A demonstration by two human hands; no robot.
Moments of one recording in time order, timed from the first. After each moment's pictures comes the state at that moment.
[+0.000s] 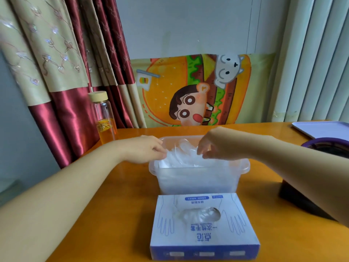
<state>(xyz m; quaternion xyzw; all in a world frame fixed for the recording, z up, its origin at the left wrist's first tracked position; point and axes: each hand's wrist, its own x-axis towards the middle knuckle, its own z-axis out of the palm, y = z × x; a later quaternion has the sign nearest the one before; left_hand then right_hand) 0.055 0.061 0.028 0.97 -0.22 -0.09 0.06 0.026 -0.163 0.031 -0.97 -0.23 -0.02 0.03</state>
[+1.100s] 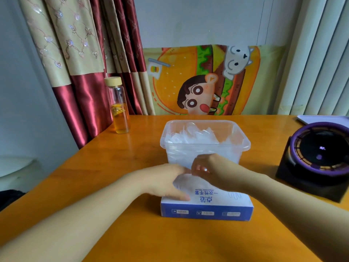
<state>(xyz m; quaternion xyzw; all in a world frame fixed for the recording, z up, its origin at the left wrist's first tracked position) -0.029 0.054 -0.054 0.92 -0.33 -0.15 0.14 -0.045 -0.130 -0.051 -0.95 -0.27 -0.04 0.14</state>
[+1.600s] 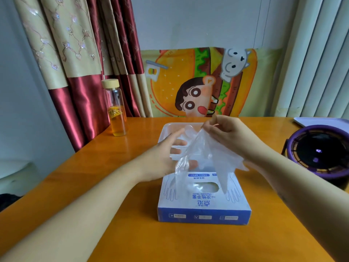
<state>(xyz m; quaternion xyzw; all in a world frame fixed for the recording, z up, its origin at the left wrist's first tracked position) -0.025 0.052 -0.024 0.85 -0.25 -0.07 0.45 -0.045 -0.142 0.009 -0.87 -0.15 -0.19 0.44</state>
